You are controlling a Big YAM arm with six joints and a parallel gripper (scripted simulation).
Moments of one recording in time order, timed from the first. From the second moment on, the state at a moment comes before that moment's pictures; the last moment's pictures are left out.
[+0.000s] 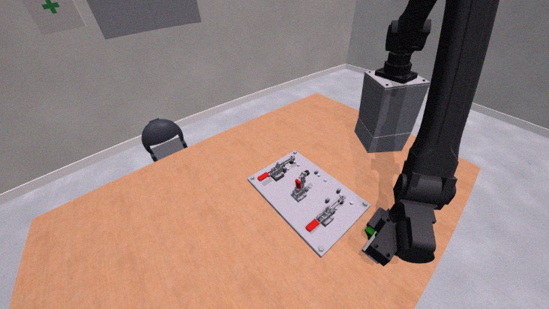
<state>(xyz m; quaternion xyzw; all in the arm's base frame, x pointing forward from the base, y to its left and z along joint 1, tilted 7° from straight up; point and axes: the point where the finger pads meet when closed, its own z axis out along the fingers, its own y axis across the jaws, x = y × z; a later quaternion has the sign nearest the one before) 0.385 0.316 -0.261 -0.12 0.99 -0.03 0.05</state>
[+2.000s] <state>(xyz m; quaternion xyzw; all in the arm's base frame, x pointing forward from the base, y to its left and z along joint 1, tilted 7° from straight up) 0.375 0.321 -0.144 -0.12 0.99 -0.03 0.05</state>
